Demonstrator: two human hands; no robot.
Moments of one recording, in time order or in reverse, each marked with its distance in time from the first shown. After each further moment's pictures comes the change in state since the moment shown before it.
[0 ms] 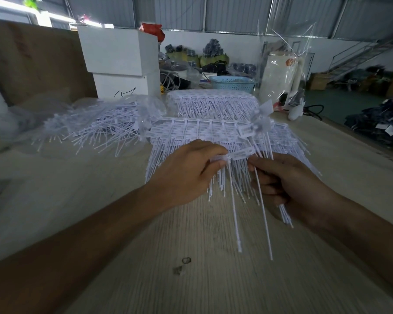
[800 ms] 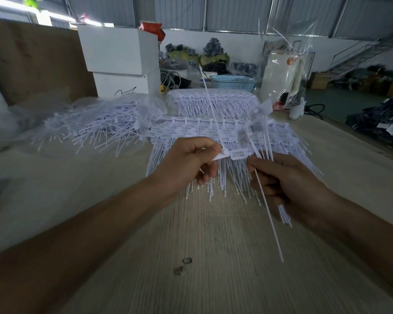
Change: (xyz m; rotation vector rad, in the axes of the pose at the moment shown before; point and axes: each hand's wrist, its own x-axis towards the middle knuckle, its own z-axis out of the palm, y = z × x) left_hand 0.004 -0.003 -0.001 -0.904 -0.023 -0.523; right_hand 0.002 0.003 0.002 -0.053 -0.023 -0.039
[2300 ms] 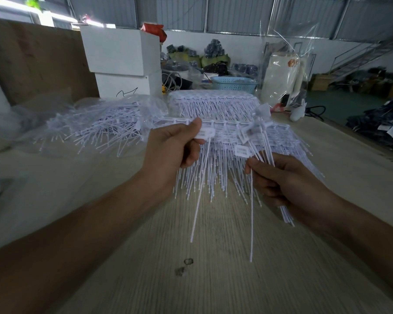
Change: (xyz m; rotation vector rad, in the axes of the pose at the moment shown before) left_hand 0.000 0.014 -0.009 -0.169 0.342 0.060; right_hand -0.003 -0.002 0.000 -0.095 -0.024 -0.104
